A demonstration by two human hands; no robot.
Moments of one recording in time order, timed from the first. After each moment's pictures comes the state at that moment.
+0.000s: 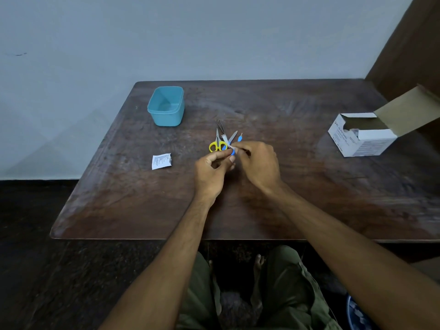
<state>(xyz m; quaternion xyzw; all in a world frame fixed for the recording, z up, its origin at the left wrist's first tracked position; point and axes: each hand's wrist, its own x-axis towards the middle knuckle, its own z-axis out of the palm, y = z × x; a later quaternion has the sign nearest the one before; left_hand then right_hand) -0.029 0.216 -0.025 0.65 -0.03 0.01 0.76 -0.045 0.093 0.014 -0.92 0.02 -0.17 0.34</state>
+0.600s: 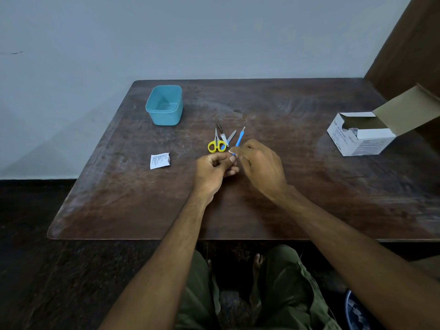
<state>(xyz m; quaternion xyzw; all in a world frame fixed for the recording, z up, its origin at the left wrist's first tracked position) -0.026 0.217 -0.023 0.64 -0.03 -0.08 0.76 -0.060 0.085 0.016 -0.95 -0.08 -0.18 0.22</state>
